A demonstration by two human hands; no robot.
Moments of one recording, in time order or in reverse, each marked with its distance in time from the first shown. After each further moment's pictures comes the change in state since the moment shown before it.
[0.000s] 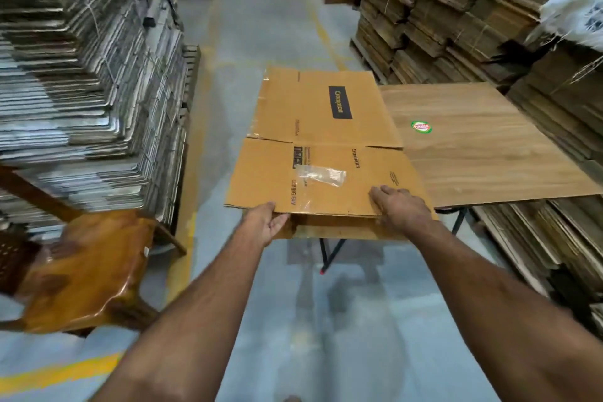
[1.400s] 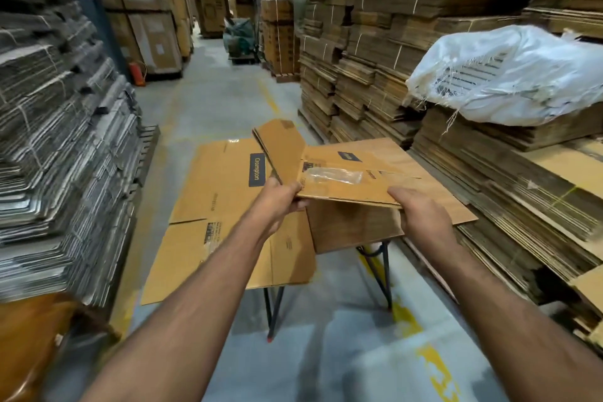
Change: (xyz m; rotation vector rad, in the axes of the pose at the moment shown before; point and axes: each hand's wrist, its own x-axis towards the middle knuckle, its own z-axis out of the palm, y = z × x) left_hand -0.156 -0.047 0.274 0.344 -0.452 0.594; right_hand -0.156 0.257 -0.056 0.303 0.822 0.024
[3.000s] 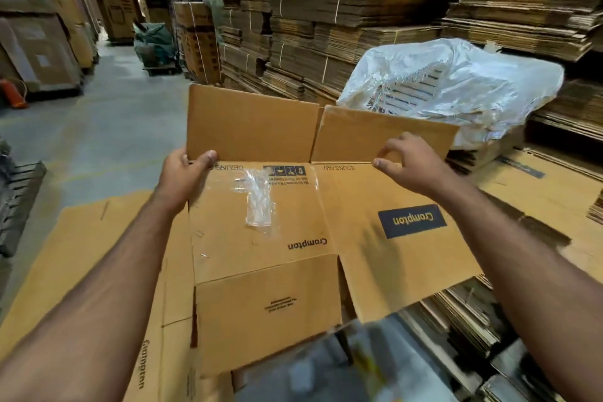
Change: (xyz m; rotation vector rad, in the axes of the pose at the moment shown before) left_hand 0.339 0.065 0.070 0.403 0.040 0.422; right_hand 0.281 0.216 -0.018 -0.087 -0.075 0.135
